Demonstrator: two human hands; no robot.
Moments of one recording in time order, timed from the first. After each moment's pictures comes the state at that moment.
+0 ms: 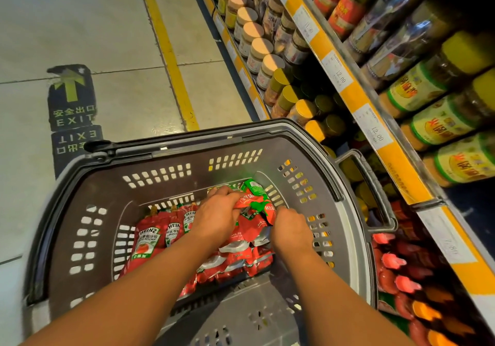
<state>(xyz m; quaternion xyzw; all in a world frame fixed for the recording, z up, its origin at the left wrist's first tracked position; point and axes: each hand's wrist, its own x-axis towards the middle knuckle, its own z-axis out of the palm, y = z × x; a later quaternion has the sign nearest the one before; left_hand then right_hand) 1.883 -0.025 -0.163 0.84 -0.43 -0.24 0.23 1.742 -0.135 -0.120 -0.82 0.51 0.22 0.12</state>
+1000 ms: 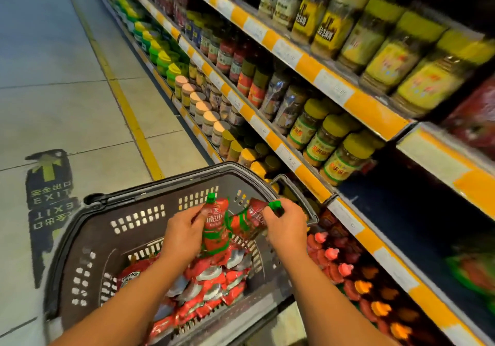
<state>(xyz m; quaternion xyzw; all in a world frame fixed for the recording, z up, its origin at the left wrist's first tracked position) 1.868 0.005 -0.031 0.77 -0.30 -0.26 0.51 1.690 -0.113 0.039 -0.73 0.56 -0.25 0.30</state>
